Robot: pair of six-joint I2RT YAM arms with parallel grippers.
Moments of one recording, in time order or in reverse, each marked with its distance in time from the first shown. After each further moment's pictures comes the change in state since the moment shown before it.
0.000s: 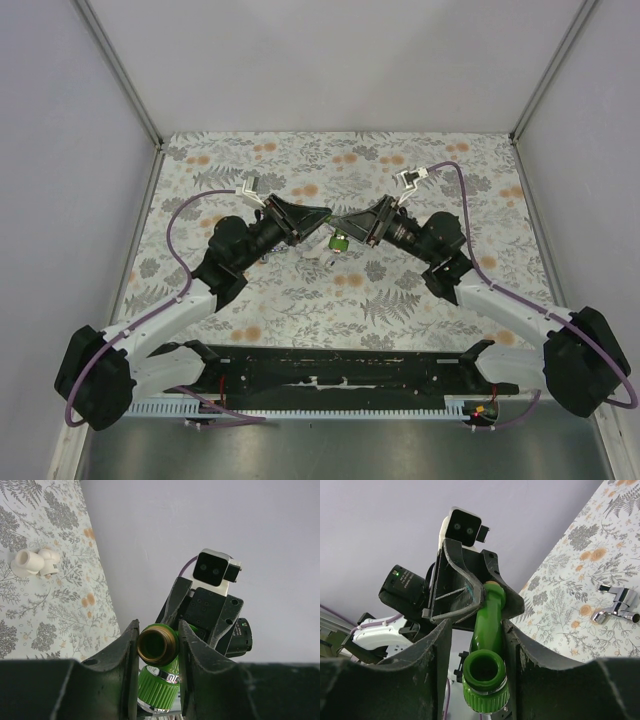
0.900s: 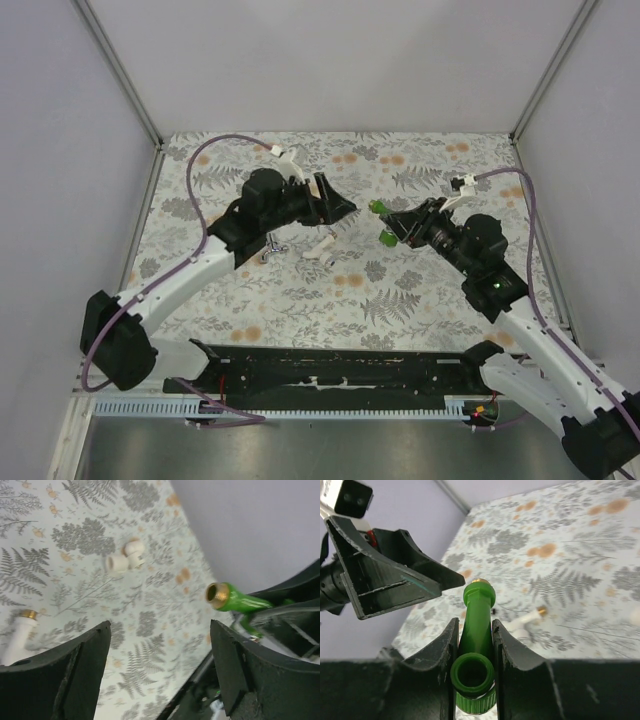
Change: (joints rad) left arm -0.021 0.187 0.376 -0.488 0.031 0.532; right arm -0.151 -0.331 0.038 -0.607 0.208 -0.368
